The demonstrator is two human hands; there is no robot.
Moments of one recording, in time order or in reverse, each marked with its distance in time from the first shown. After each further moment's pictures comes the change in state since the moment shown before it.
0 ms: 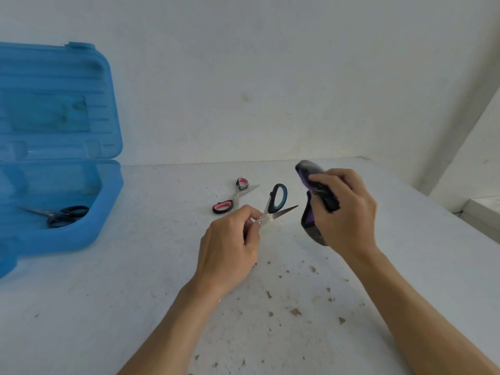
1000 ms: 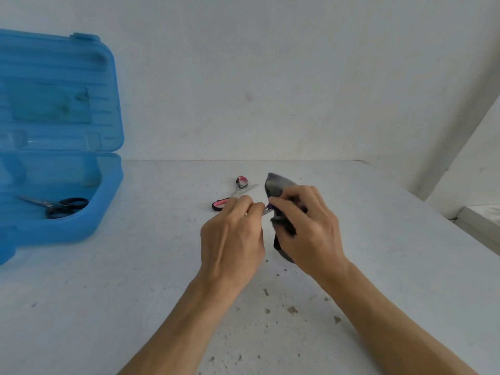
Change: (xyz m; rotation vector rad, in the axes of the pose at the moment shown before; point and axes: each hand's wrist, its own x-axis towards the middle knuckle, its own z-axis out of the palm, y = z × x) left_hand -0.003 0.020 -0.002 0.481 0.215 0.278; right_hand -0.021 -0.037 0.020 -0.006 -0.075 -0.384
